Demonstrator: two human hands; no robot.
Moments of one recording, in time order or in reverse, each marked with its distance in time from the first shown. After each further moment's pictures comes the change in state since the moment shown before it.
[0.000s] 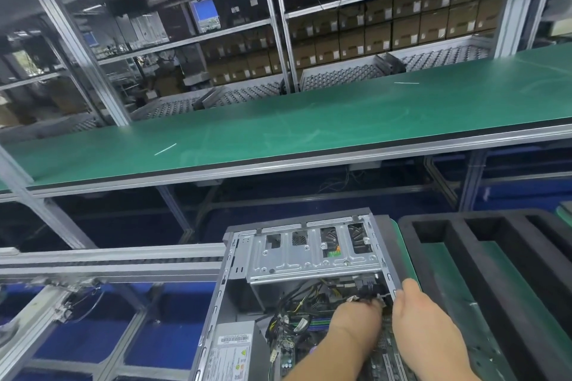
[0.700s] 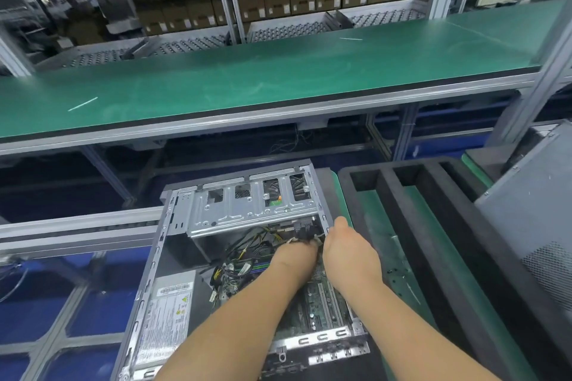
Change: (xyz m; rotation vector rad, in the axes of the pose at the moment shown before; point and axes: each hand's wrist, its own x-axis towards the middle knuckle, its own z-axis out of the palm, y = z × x) left_hand 0.003 0.000 -0.003 0.048 -0.012 -0.009; right_hand 0.003 0.003 0.005 -0.053 0.002 -0.011
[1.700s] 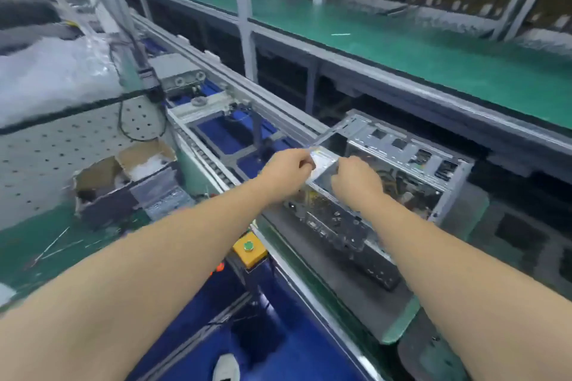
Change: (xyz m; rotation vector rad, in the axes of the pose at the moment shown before) left_hand -0.324 -0.001 -0.052 -0.840 0.623 -0.893; right_hand -0.103 -0.104 -0.027 -0.186 -0.234 -0.949
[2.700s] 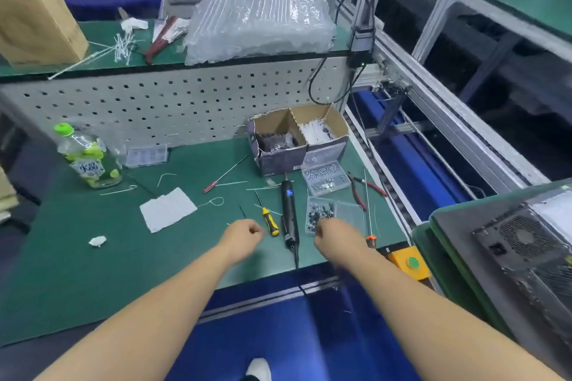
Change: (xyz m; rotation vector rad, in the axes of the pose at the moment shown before) left_hand -0.305 -0.414 -0.098 -0.325 0.138 -0.919; right_hand -0.095 -0.370 0.235 -0.073 -0.562 -0.495
